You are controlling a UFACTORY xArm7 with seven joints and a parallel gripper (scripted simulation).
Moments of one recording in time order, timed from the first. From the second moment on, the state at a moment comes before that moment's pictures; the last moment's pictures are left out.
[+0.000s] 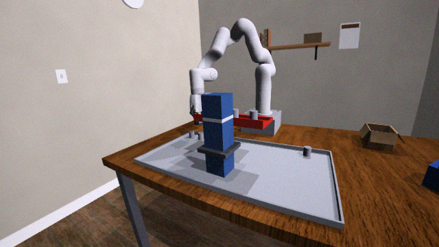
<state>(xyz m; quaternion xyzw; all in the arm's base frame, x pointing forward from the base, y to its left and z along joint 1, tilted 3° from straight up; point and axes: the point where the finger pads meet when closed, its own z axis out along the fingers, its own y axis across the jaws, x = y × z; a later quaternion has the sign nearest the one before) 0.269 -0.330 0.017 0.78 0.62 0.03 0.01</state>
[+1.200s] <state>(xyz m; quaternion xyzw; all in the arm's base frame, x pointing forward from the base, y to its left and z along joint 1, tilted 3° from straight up) 0.272 -0.329 -0.032 0.78 0.62 0.03 0.01</state>
